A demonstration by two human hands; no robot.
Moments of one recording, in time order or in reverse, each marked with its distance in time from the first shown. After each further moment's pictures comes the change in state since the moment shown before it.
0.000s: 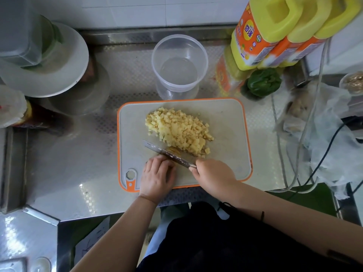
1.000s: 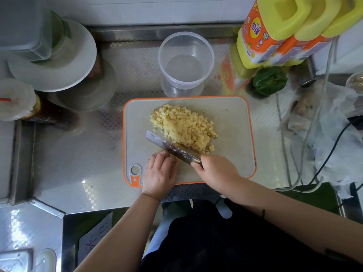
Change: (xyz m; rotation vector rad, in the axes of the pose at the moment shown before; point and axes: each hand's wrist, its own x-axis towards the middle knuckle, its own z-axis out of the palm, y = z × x) left_hand 0.002 0.004 -0.010 0.029 0.035 0.015; right_hand 0.003 -0.006 -0.003 0.048 -0.037 0.051
